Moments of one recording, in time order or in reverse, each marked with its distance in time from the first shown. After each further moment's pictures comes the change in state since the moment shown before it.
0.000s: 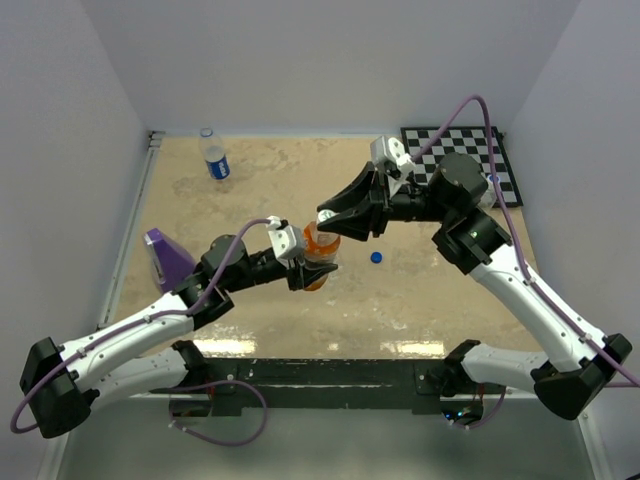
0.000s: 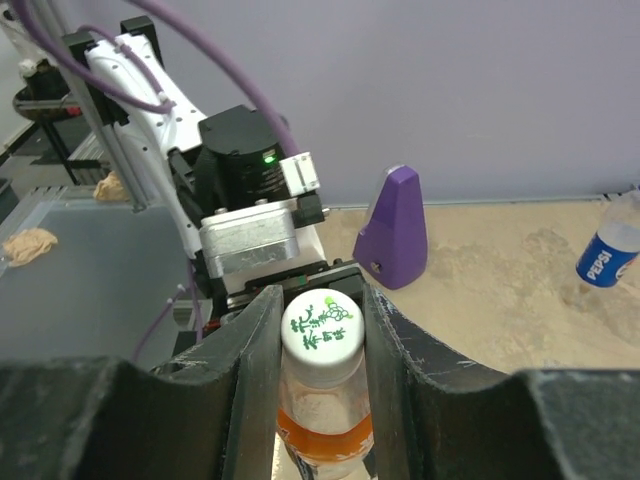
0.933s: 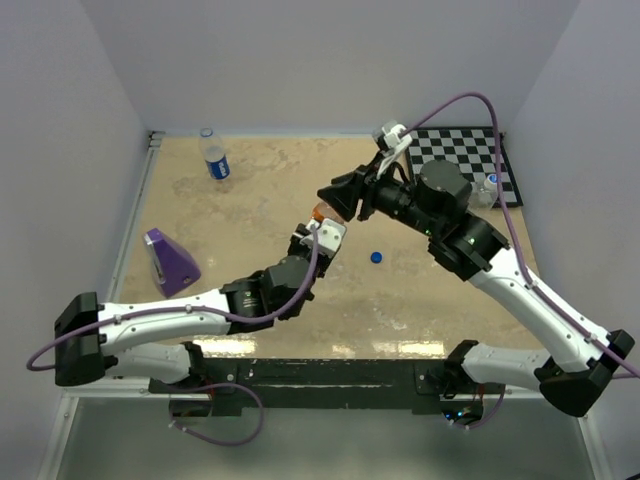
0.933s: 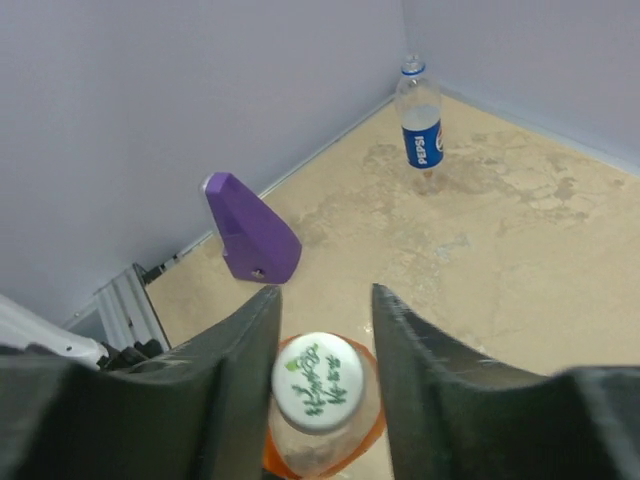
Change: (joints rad) left arm -0.398 0.307 0.224 -0.105 -1.355 0.123; right arm 0.117 0.014 0.039 -0.200 0.768 0.131
